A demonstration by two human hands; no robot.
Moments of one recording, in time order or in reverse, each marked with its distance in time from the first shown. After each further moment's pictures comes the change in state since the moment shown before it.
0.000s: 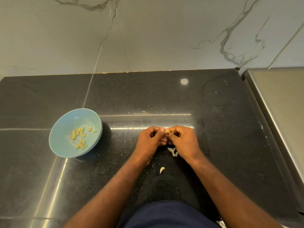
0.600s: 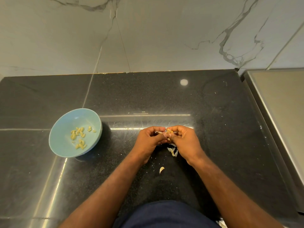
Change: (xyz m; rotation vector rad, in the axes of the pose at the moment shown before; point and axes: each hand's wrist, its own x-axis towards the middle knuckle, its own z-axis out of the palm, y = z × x) left_hand 0.004 0.004 -0.005 -0.140 -0.080 -0.057; right_hand -0.002 0.000 -0.005 0.133 -0.044 0.120
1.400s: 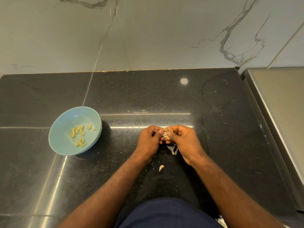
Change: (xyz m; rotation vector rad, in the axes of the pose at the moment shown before) left_hand 0.000 -0.008 0.008 0.280 0.123 0.077; right_hand -0.003 0.000 0.003 0.200 -0.028 0.097
